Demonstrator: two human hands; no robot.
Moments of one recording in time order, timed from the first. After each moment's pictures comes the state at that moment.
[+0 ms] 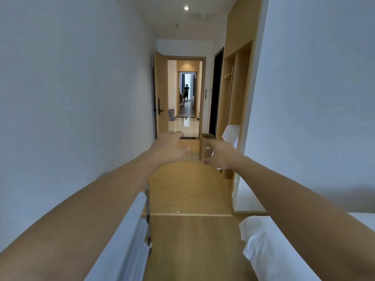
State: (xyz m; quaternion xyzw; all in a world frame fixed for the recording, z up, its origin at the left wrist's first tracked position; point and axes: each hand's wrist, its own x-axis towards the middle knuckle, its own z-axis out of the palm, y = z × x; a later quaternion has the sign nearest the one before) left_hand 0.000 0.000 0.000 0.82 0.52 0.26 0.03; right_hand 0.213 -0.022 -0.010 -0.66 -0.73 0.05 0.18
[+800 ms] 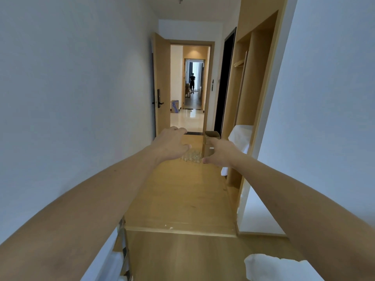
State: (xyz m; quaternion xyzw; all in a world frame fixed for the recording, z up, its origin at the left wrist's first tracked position) left_hand 0.118 0.345 0.000 0.81 0.55 0.21 0.04; right_hand 0.324 0.329 -0.013 -0.66 -0.73 0.08 0.14
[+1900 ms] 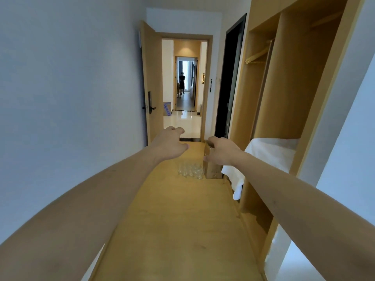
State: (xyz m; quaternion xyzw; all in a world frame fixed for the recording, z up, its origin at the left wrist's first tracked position) left_hand 0.063 0.847 -0.014 0.81 0.53 0.23 0.06; right_hand 0.268 0.809 -0.017 -0.68 -0.71 0.07 0.15
